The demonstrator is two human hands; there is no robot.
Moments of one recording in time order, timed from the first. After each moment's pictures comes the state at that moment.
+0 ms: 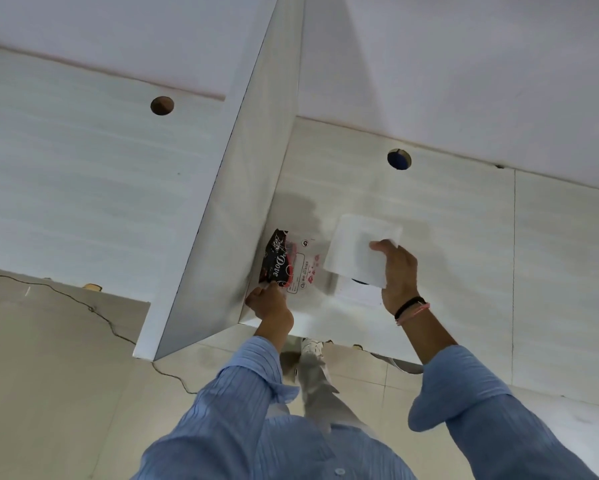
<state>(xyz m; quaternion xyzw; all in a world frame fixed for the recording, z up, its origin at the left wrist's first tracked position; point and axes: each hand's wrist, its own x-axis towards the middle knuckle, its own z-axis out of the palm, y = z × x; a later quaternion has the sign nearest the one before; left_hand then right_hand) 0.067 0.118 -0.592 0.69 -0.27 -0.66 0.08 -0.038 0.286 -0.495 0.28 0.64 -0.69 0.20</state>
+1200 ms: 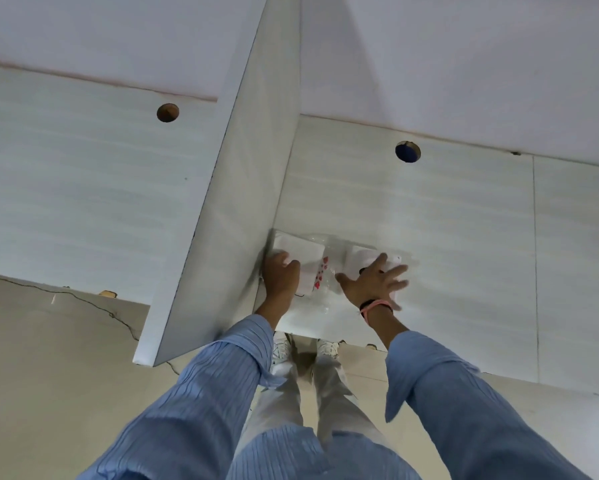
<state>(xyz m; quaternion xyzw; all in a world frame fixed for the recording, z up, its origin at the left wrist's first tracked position) 0.034 0.093 -0.566 0.48 -0.66 -0.57 -0.09 -0.006 0.249 -0.567 0.19 0.90 -0.18 0.34</state>
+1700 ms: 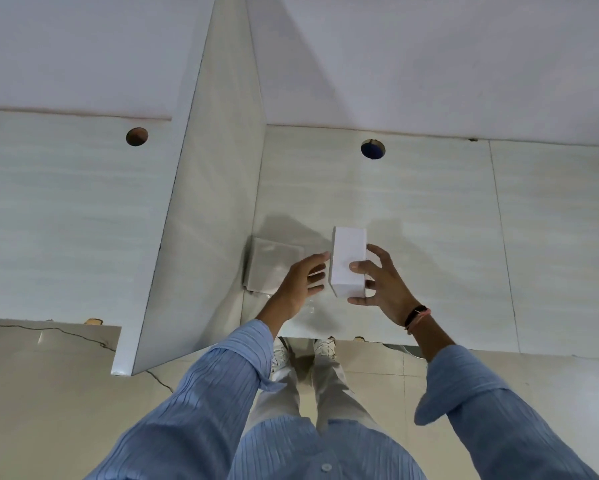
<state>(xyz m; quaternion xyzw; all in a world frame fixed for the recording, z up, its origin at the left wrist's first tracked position) 0.026 0.139 -0.538 0.31 -0.51 -0.76 -0.27 -0.003 0.335 -0.518 0.20 0.61 -0.67 0.37</state>
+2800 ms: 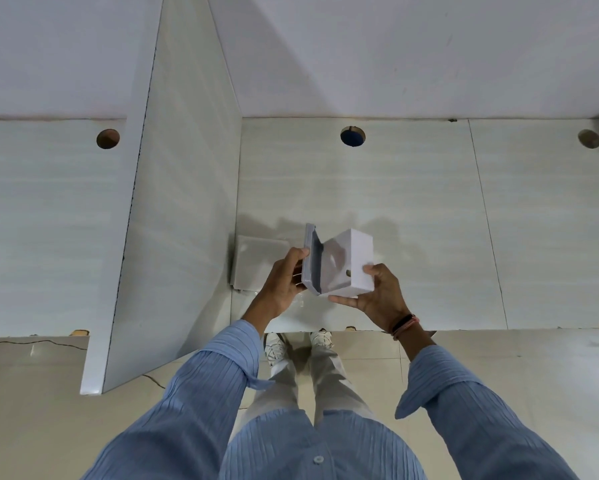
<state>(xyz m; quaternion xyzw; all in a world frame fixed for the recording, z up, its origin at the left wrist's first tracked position) 0.031 0.140 -0.539 0.28 -0.51 -0.77 -0.26 0.028 0.356 -0.552 0.29 0.38 -0.82 0.33</state>
